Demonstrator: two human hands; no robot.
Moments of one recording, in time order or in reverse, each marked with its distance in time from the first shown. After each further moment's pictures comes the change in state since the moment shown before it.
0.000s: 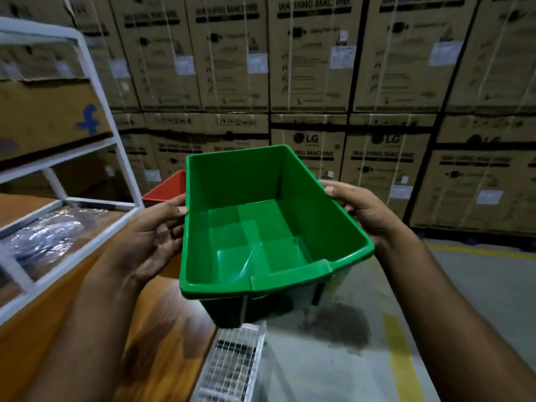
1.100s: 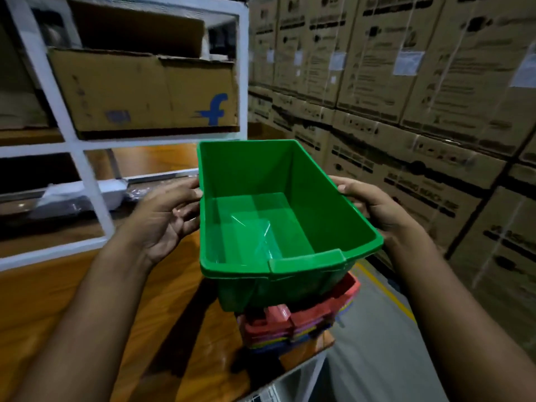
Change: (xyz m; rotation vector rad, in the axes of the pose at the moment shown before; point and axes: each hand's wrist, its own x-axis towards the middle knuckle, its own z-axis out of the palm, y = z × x) left_hand 0.235 0.024 -0.071 0.072 0.925 0.396; right_hand 0.522 0.036 0.053 -0.026 -0.983 0.371
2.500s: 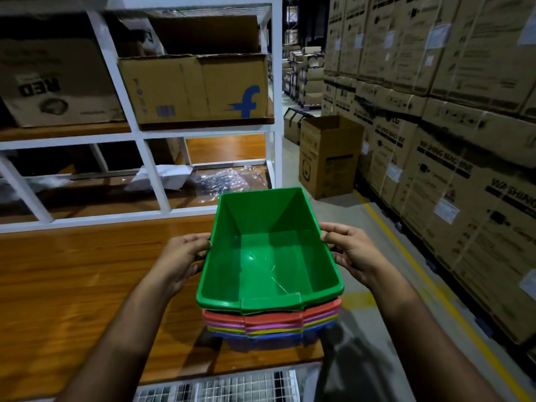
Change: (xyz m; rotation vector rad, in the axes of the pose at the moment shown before) left_hand -0.018 -0.120 0.024 0.323 0.641 -0.155; right_hand 0.049 0.095 -0.086 0.027 -0.015 0.167
